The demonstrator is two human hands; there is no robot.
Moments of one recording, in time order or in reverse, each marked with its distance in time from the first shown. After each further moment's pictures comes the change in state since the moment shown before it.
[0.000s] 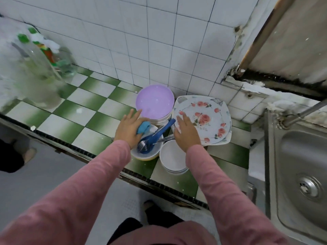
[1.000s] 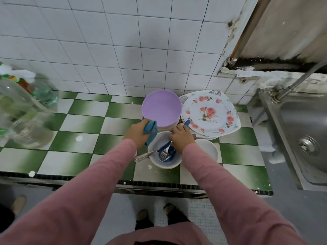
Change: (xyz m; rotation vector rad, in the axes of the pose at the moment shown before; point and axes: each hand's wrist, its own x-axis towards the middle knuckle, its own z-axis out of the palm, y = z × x) left_hand 0.050 -0.074 -0.033 -0.429 -0.294 0.041; right_hand 0.024 -0.088 0.060 -0.663 -0.178 -0.008
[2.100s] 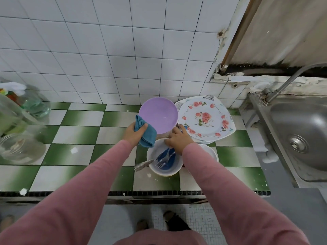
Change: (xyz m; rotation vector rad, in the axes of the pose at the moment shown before) left_hand 0.023 0.007 -0.012 -0.712 0.054 -0.335; right_hand 0.006 0.008 -0.027 -0.096 -0.099 -0.114
